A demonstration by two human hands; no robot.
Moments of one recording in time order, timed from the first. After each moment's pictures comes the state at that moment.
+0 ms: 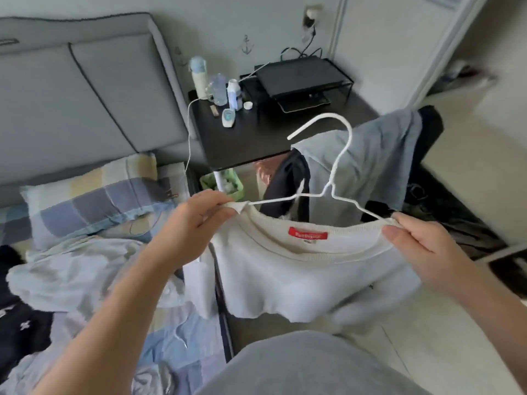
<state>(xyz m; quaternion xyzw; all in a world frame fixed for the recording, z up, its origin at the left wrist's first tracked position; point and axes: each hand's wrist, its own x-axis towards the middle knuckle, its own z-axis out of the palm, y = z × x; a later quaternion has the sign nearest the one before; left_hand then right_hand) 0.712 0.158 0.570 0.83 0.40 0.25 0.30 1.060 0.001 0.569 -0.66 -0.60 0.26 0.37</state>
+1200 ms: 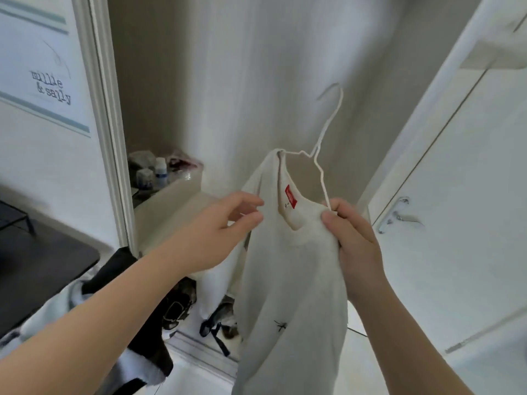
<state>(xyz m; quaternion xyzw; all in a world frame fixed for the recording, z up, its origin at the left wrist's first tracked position) 1.397 0.222 0.676 0.85 -0.02 0.13 0.50 1.443 0.008 0.708 -0.68 -0.22 0.03 0.70</state>
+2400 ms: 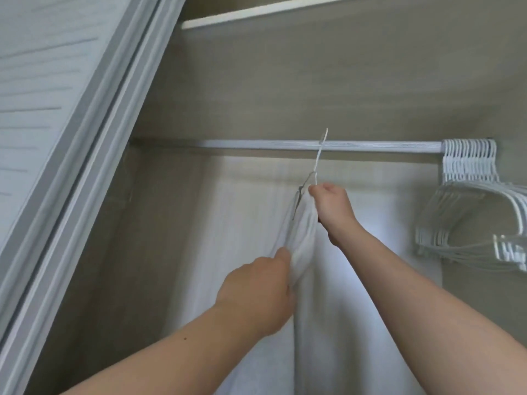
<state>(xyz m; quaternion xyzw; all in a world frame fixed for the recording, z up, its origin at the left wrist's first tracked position) 1.725 0.405 1.001 0.91 0.02 0.42 0.06 1.837 0.305 1.133 -0.65 -0.35 -0.27 0.62</state>
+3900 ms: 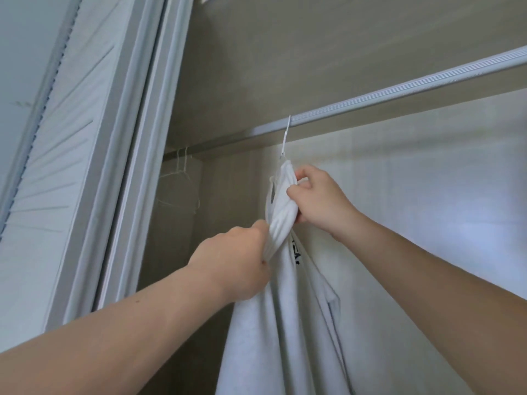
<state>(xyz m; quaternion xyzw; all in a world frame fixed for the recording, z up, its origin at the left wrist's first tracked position) 1.711 0.525 1.016 0.91 0.18 0.37 -0.06 1.844 0.430 1.094 -0.64 -0.50 -0.20 0.54</state>
